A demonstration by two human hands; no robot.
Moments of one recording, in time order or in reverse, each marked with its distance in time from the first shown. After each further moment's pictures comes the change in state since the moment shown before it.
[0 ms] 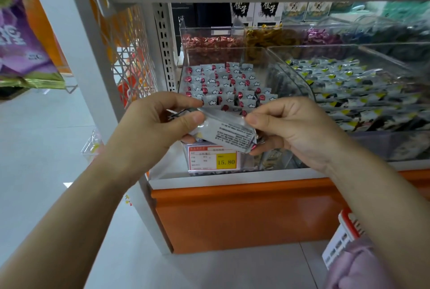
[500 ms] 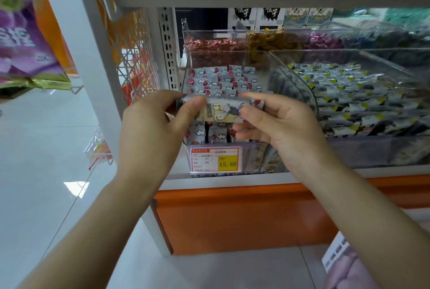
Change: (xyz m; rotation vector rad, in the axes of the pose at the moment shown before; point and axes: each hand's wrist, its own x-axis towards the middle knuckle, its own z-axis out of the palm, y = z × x) left_hand -0.001 -0.002 0.015 0.437 0.412 0.191; right_hand 0.003 0.011 0.021 0.020 0.179 -0.228
